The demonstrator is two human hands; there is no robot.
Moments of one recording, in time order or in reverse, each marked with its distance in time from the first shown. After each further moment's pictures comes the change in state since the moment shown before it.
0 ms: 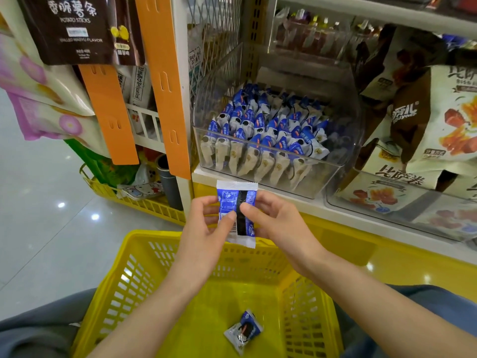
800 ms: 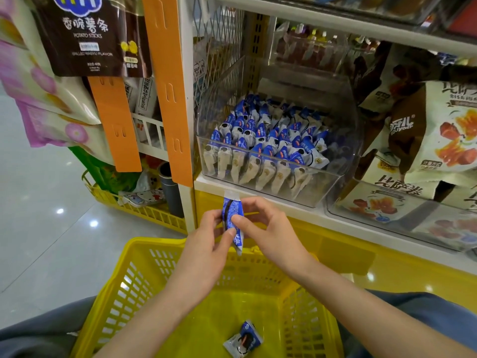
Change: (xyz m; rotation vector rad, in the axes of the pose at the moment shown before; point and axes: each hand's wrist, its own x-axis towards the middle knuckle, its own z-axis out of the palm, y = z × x) left_hand -0.004 -0.008 -0.007 0.174 -0.140 0.085; right_hand 0.013 0.014 0.005 -0.291 0.022 -0.234
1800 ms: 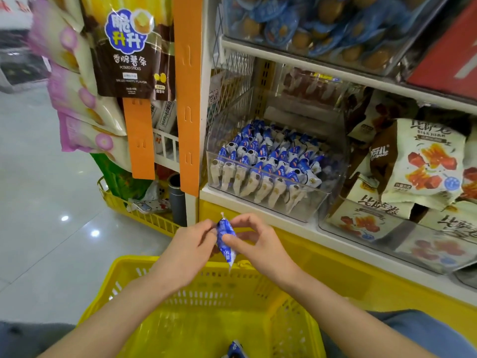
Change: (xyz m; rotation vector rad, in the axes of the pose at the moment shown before) left_hand -0.005 0.012 -0.025 0.282 -0.001 0.018; right_hand -0.013 -0.001 0.003 0.041 -0.106 -0.017
